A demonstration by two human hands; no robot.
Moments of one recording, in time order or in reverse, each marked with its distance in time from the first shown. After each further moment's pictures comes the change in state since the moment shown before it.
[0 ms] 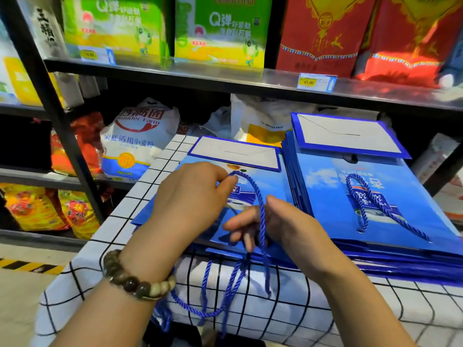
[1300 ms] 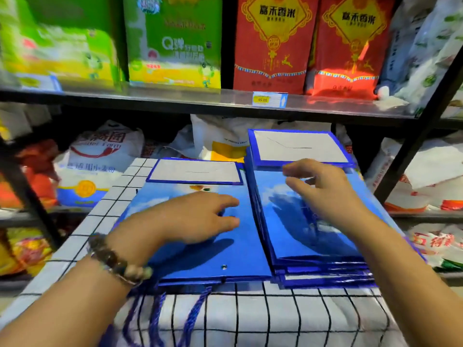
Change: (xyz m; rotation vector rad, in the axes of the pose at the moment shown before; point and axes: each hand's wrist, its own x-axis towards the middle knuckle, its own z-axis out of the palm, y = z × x) left_hand 0.045 0.039 0.021 0.025 -0.649 0.339; right_hand -0.019 -0.021 -0.128 -0.858 0.722 -0.150
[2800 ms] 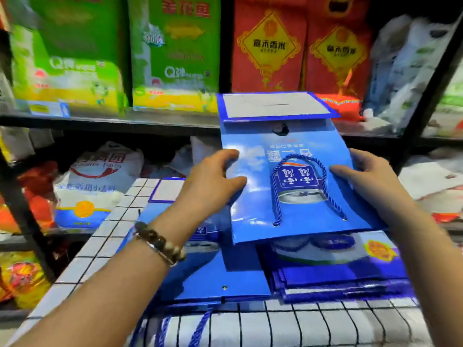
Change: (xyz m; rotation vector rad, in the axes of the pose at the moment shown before) left_hand 0.032 0.014 -0.028 -0.485 0.715 -0.008; right_hand 0.014 0.019 -0.066 0.252 0.202 0.255
